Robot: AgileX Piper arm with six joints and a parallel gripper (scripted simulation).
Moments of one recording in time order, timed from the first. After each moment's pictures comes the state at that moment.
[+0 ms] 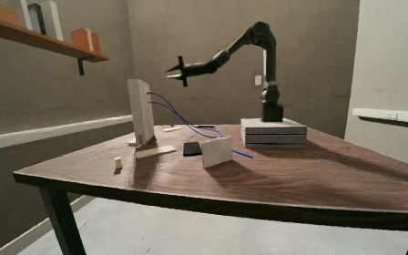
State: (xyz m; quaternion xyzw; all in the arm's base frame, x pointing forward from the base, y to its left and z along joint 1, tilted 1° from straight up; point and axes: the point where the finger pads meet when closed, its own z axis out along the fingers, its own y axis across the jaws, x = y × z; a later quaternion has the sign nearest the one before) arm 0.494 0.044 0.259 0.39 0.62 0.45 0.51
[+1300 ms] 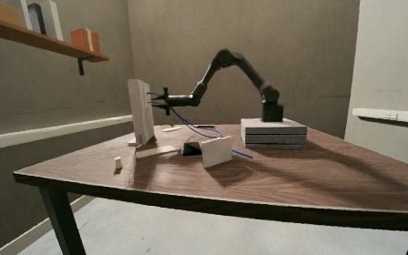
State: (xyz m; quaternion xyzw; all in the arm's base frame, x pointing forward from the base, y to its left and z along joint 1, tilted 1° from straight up) arm 0.587 0.077 0.120 0.40 0.58 0.59 0.40
